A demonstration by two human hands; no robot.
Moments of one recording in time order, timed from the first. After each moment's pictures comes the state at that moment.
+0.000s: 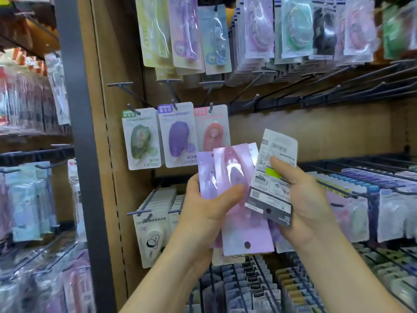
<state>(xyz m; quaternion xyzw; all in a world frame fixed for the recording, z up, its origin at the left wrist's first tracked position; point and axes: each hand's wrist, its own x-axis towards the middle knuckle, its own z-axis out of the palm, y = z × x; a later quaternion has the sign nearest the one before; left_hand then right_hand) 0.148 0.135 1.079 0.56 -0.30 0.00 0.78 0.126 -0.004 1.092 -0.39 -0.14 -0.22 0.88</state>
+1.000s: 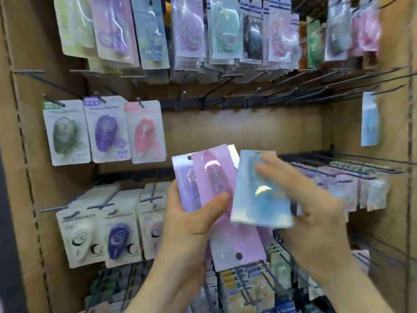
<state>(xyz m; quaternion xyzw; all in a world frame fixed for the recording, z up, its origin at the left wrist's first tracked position) 0.095 0.037 1.047 0.46 -0.31 0.00 0.83 0.038 -0.122 1.038 -0.73 -0.18 -0.60 0.27</state>
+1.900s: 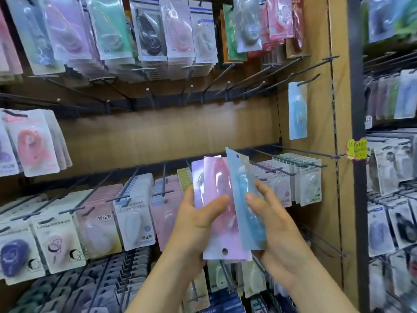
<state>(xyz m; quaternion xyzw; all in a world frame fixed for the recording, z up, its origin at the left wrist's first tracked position) 0.053 -0.179 1.035 0.56 -0.32 -0.04 0.76 -0.007 -0.298 1.012 -0.49 -0.11 -0.25 0.83</state>
